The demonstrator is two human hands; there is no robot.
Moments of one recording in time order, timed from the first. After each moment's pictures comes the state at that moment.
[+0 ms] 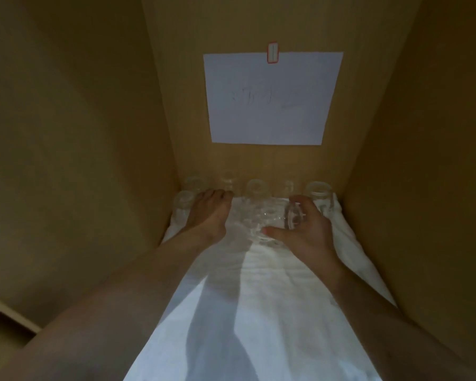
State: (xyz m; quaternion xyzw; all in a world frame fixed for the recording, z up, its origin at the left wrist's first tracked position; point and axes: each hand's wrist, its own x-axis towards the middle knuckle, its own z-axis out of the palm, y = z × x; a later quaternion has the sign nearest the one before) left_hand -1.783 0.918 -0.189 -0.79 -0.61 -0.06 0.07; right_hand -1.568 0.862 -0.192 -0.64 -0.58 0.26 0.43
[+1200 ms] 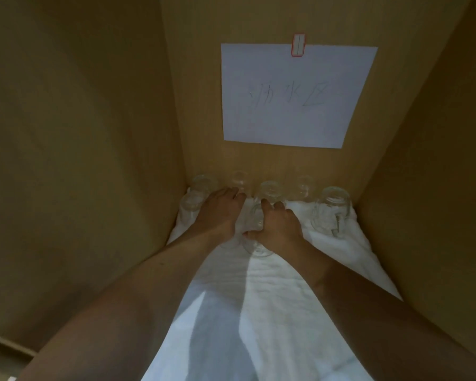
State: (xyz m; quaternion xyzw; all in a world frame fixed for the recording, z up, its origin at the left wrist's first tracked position) left_hand -1.791 0.943 -0.193 -0.81 -0.59 -0.06 0.01; right_hand -1.633 0.939 -0.211 -0.66 -0.74 0.10 0.08
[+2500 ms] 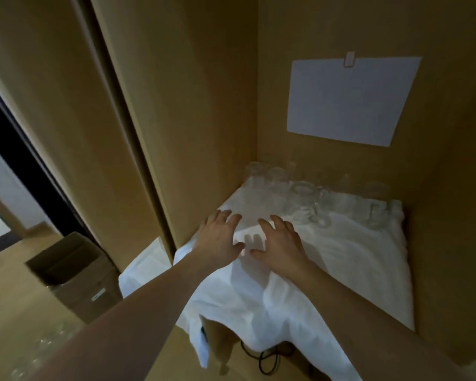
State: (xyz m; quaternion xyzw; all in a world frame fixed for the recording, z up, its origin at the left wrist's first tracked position) left_hand -1.769 0.684 -0.211 -0.61 -0.79 -0.09 0.01; right_hand -1.608 0.759 -0.220 -0.43 -0.89 0.14 0.08
